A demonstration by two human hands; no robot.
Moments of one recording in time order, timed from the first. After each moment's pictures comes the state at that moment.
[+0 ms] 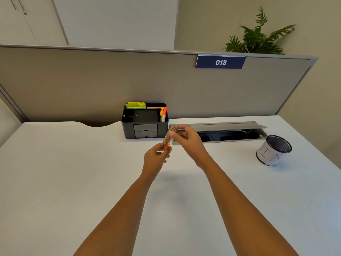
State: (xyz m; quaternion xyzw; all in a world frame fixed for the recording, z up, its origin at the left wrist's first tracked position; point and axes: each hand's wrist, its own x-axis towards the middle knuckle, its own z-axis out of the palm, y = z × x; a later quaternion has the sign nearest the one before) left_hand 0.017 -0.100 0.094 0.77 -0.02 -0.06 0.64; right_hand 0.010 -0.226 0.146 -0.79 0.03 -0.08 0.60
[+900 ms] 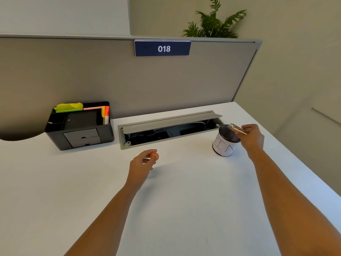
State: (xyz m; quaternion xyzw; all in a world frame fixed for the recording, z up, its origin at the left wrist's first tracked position) left_hand 0.020 -0.234 0.050 0.77 -0.10 -0.11 0.62; right_hand -0.054 -0.560 0.128 -0.76 0.43 -0.26 0.41
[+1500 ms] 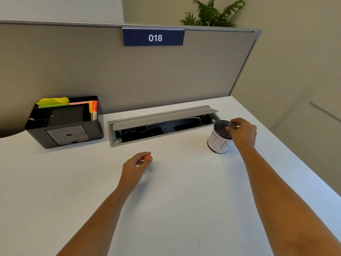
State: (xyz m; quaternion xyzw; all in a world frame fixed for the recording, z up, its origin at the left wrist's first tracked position) left_hand 0.022 -0.242 0.024 0.79 -0.10 -0.12 0.59; right_hand -0.039 -0.563 0.118 -0.84 0.38 -0.27 0.29
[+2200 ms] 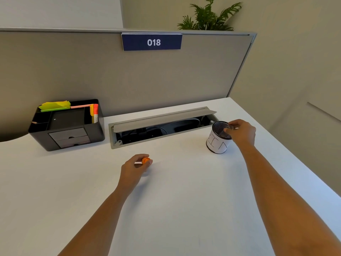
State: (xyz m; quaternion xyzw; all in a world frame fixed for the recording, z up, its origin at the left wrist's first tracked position) left_hand 0.017 -0.238 0.036 0.79 -0.07 -0.14 0.60; right_hand -0.045 -0.567 0.125 -0.83 0.39 -0.24 0.32
